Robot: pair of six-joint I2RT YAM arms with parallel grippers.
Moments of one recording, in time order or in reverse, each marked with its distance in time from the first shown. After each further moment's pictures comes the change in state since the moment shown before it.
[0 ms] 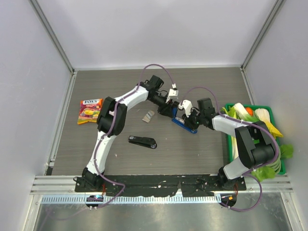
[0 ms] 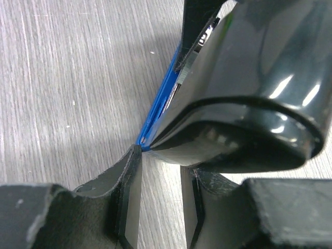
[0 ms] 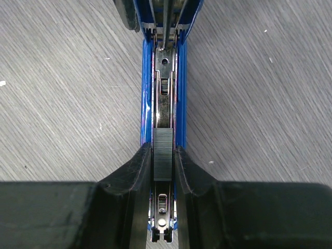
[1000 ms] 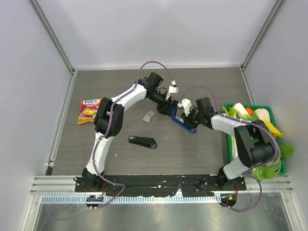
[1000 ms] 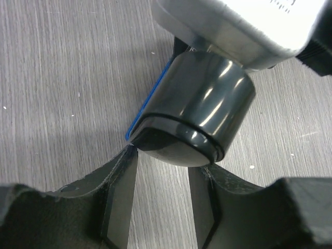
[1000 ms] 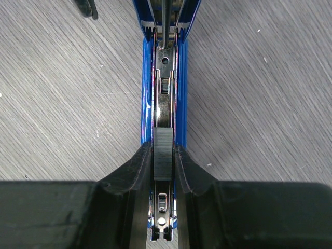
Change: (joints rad) left arm 0.002 -0.077 -0.022 -0.027 -0.060 -0.063; right arm 0.015 0.014 0.021 -0.006 0.037 0.049
